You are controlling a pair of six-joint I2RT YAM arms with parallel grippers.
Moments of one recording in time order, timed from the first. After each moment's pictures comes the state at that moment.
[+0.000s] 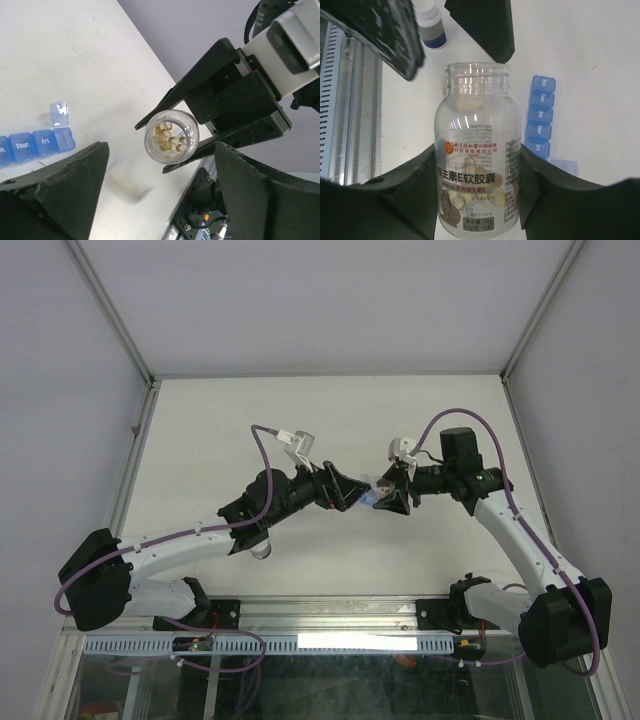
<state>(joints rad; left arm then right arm) -0.96 1.23 0.70 0.51 -0.02 -0.73 0.28 1.10 0.86 -0.56 -1.04 -0.71</state>
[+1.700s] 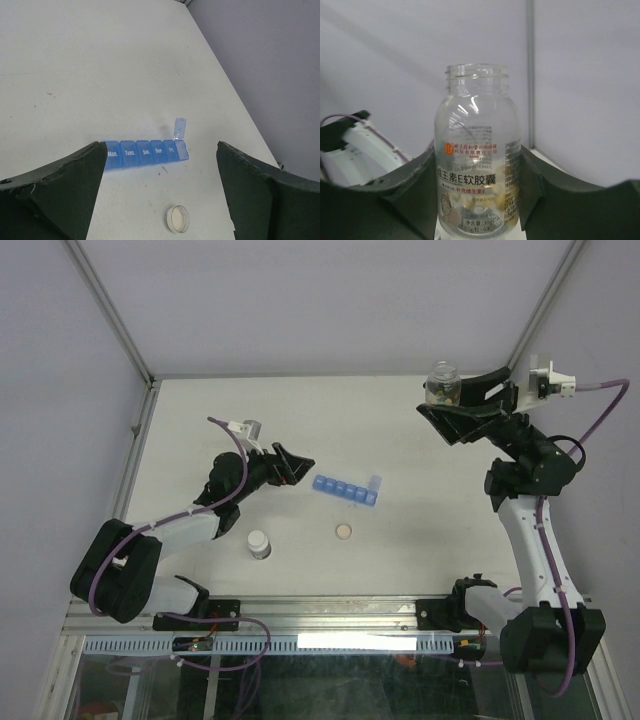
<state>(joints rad) -0.46 1.35 0.51 0.74 0.27 -0.65 -0.02 1.04 0.92 1.12 -0.95 1.02</state>
